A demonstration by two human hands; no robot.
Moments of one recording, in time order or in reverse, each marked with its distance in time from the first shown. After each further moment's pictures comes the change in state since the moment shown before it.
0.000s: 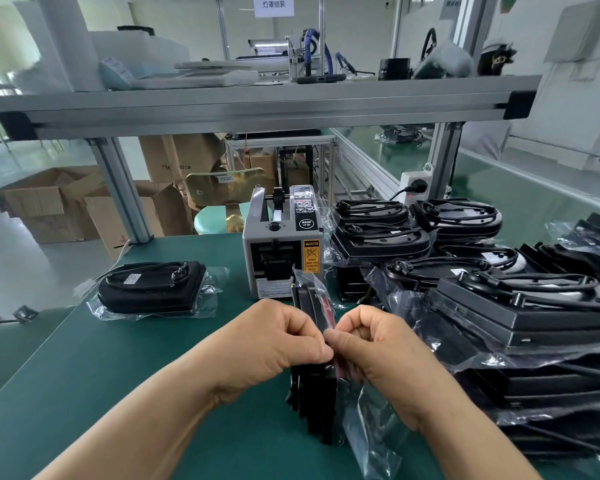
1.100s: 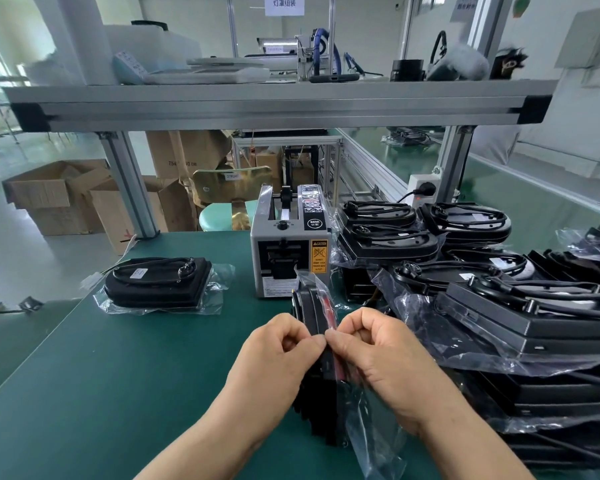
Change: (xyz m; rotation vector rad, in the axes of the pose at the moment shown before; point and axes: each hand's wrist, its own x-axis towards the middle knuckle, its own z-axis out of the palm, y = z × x) left_hand -0.010 -0.030 0.036 -0.071 0.496 0.019; right_hand 0.002 0.002 0.008 -0.033 0.025 -0.035
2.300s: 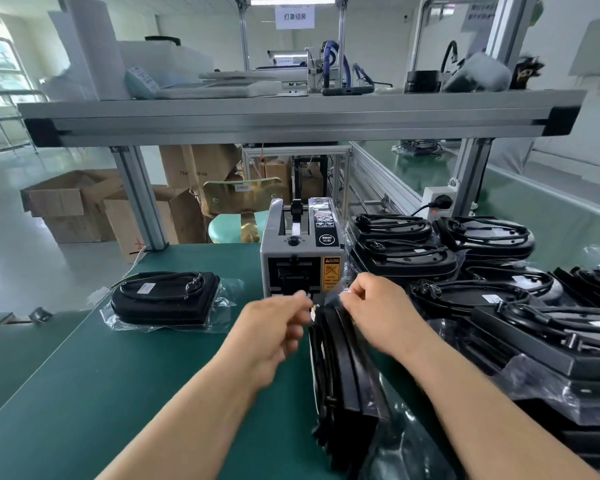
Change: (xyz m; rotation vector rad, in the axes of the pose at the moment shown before) left_hand 0.083 -0.001 -0.014 -0.421 0.015 -0.348; right_hand 0.100 -0.011 -0.003 -0.693 0.175 -0.069
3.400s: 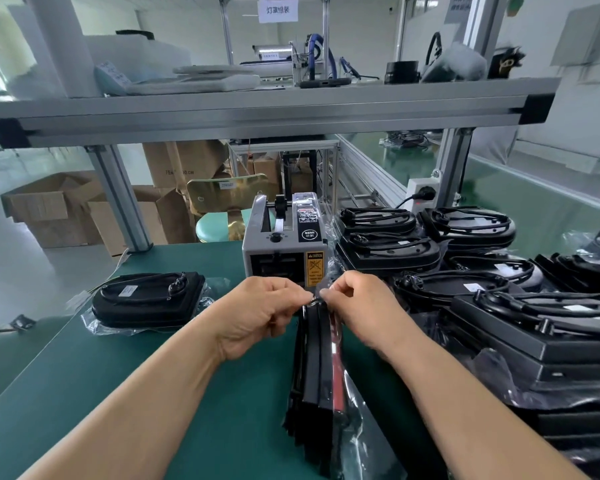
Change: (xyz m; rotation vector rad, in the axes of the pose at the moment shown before) left_hand 0.016 0.020 -0.006 0.260 -0.369 0.121; right_hand -0.006 0.004 -0.003 0.194 -0.027 -0.038
